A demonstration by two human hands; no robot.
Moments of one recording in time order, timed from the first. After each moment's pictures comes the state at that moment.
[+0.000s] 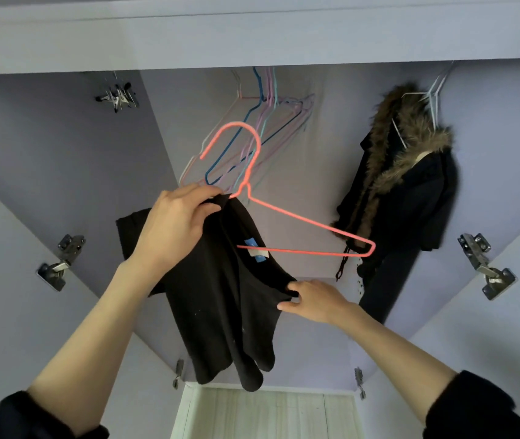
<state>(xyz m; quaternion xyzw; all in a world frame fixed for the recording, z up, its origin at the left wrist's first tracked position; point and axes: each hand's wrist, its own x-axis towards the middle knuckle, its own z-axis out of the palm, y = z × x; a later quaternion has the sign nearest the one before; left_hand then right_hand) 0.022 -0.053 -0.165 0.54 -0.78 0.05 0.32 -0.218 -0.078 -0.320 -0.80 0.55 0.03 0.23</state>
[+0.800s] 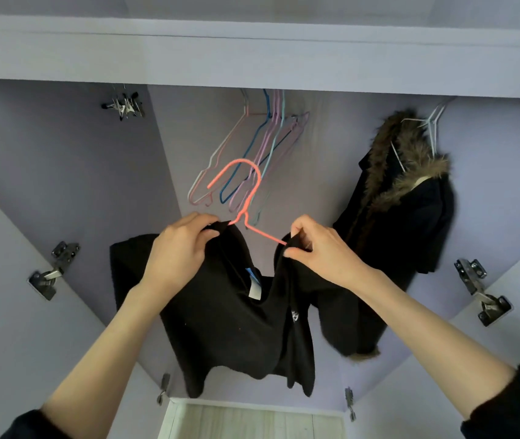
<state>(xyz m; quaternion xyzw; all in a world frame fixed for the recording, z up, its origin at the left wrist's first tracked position) 0.027 -0.057 -0.195 0.60 -0.72 0.01 0.35 -0.216 -0.103 -0.207 -0.82 0.46 -0.26 0.22</state>
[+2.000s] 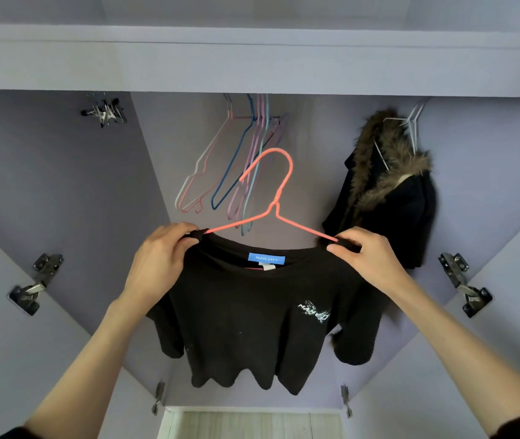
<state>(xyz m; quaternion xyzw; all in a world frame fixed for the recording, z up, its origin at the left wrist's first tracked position) 0.040 -0.063 -0.207 0.60 -0.73 -0.01 0.34 -0.287 -0.098 -0.218 -0.71 0.57 -0.36 0.18</state>
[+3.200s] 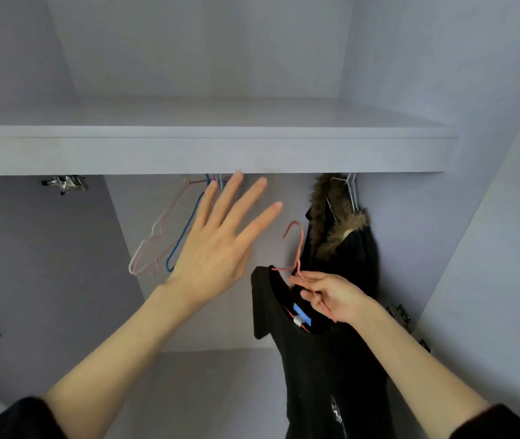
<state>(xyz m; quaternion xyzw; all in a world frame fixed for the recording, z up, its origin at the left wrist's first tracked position) -0.102 -0.112 -0.111 0.35 -0.80 0.35 0.33 -0.334 -0.148 -0.207 -0.33 0.46 -0.40 0.72</state>
